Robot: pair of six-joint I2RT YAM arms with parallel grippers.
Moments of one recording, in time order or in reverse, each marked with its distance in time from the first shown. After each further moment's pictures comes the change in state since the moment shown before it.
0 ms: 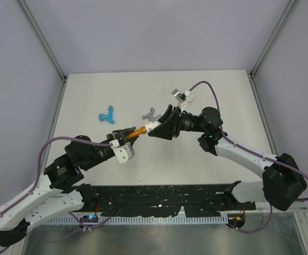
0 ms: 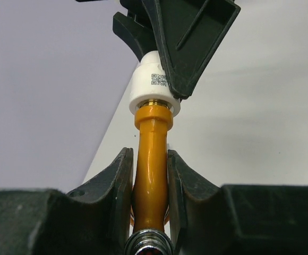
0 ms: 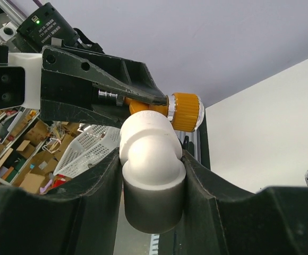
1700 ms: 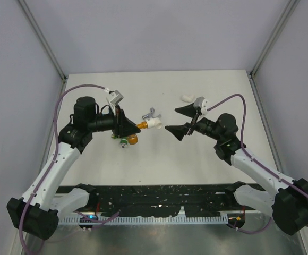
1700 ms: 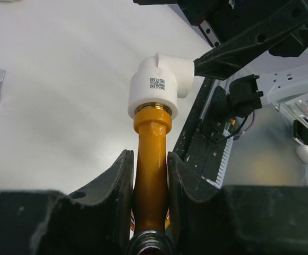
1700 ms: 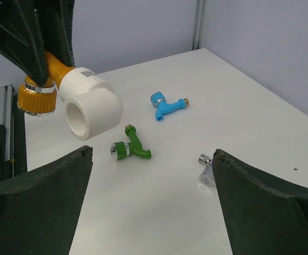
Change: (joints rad) left arm 0.608 0.384 0.149 -0.086 0.770 -0.873; right arm -0.179 -0.245 -0.188 -0.254 0.288 -0.783
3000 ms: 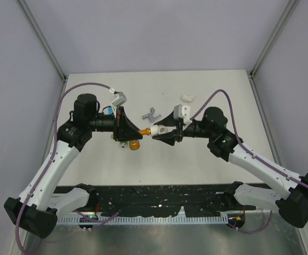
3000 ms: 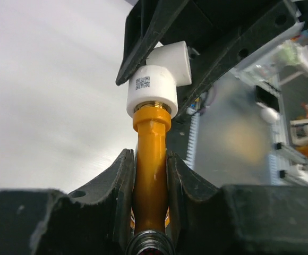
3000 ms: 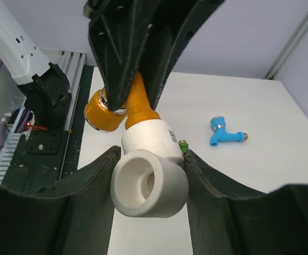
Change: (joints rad) left arm -0.039 0.052 0.106 -0.098 0.250 0.001; right arm 0.244 0.014 0.239 -0.312 -0.166 -0.315
